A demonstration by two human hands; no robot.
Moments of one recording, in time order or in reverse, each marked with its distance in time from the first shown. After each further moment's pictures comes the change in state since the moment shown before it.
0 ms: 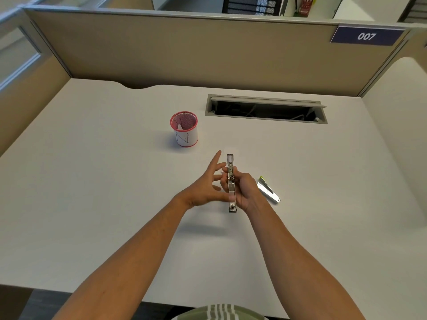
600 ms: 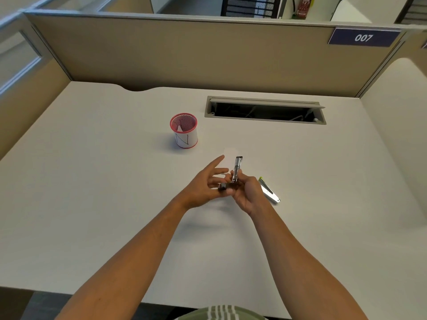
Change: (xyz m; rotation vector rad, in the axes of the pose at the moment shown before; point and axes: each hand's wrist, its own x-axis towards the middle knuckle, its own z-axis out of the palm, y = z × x) left_hand -0.005 0.000 -0.003 -0.038 0.081 0.079; right_hand -0.005 -0.002 -0.012 0.021 -0.026 -0.067
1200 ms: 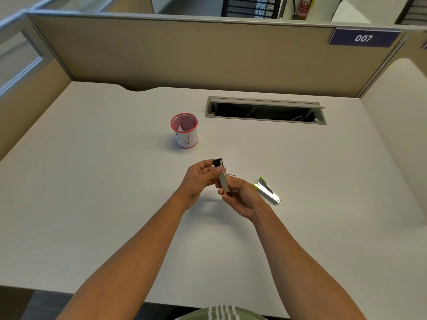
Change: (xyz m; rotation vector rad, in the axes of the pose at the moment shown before) left_hand 0.006 0.002 -0.004 -0.360 0.272 -0.084; right_hand -0.010 0.008 -0.006 -0.308 -0.218 0.073
